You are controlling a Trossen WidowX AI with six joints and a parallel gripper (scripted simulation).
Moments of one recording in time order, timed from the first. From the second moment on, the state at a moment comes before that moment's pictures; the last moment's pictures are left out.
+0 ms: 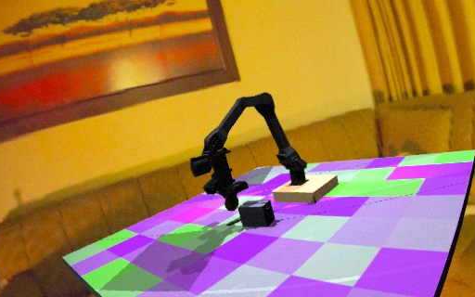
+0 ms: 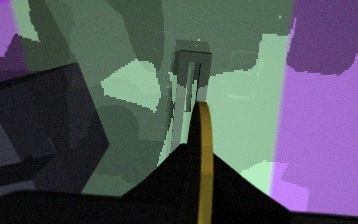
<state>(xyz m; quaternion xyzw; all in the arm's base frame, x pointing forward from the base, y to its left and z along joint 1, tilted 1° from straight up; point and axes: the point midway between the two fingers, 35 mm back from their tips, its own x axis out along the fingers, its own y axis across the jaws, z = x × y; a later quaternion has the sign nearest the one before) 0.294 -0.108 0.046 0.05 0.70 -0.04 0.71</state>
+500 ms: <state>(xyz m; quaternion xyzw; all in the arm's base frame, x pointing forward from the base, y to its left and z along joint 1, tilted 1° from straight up) 0.291 -0.108 0.085 0.06 0.70 -0.04 0.71</state>
